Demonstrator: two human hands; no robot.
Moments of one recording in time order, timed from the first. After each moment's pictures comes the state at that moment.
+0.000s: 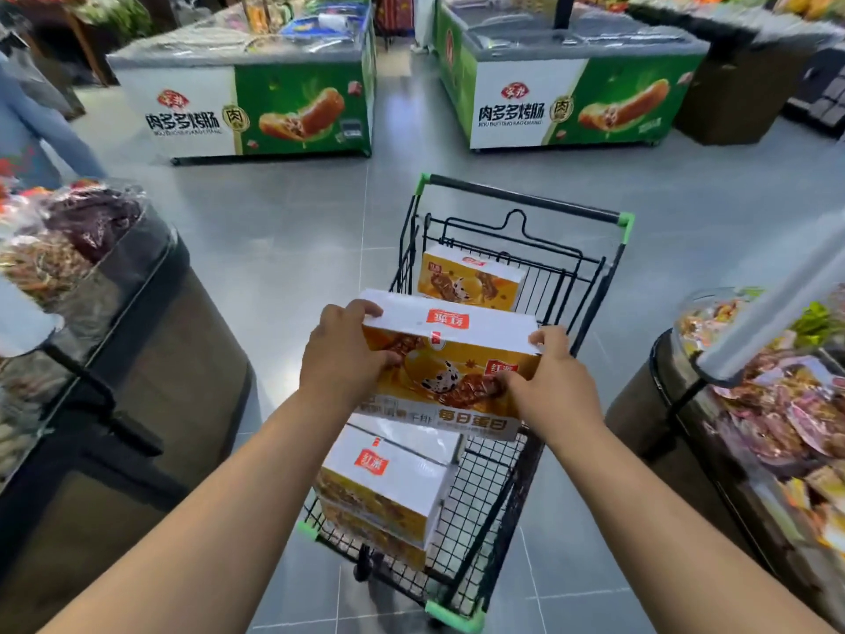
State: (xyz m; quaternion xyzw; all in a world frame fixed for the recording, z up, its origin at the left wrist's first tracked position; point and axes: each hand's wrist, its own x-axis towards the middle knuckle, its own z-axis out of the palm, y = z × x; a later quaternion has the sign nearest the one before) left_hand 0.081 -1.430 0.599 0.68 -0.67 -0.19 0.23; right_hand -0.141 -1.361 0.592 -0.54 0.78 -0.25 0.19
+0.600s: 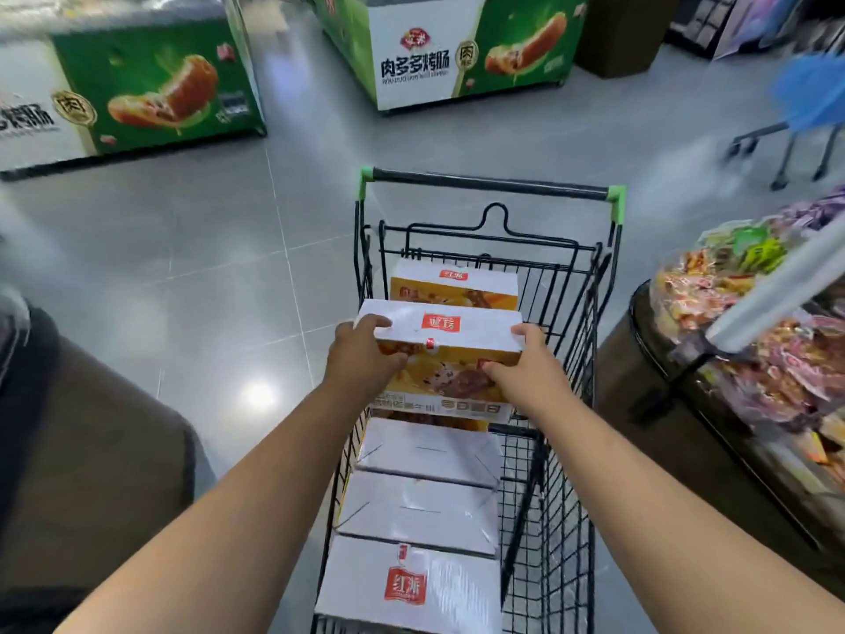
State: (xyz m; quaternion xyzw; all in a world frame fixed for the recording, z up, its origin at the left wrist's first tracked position) left_hand 0.060 -1.656 0.510 0.60 -0.72 -0.32 0.15; right_hand -0.124 -1.542 0.530 -0.36 0.82 -0.32 0.32
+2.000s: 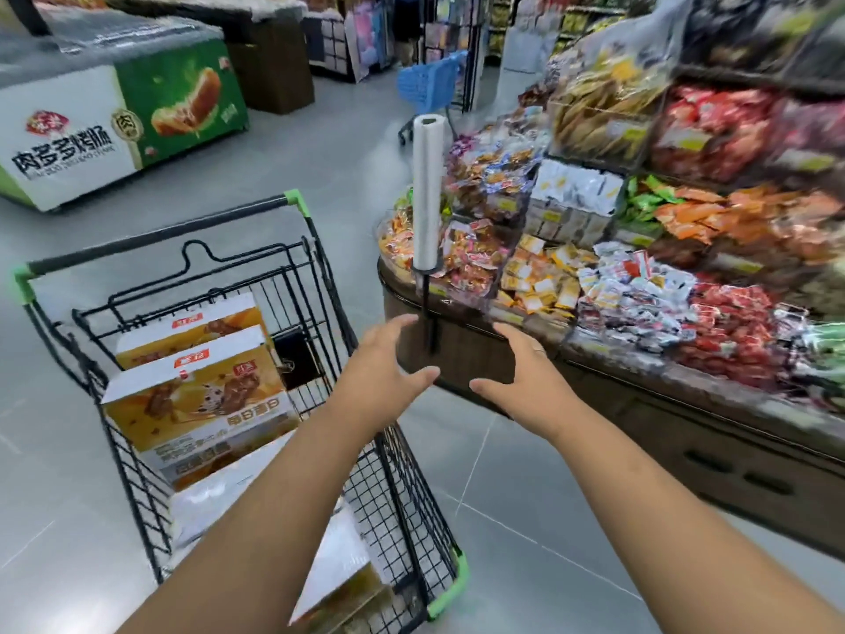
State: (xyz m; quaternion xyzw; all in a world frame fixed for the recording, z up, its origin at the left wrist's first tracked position) left_hand -0.070 -1.421 0.576 0.16 -0.91 -0.37 0.06; right_hand -0.152 -1.234 0.572 -0.20 0.89 -0.37 0.17
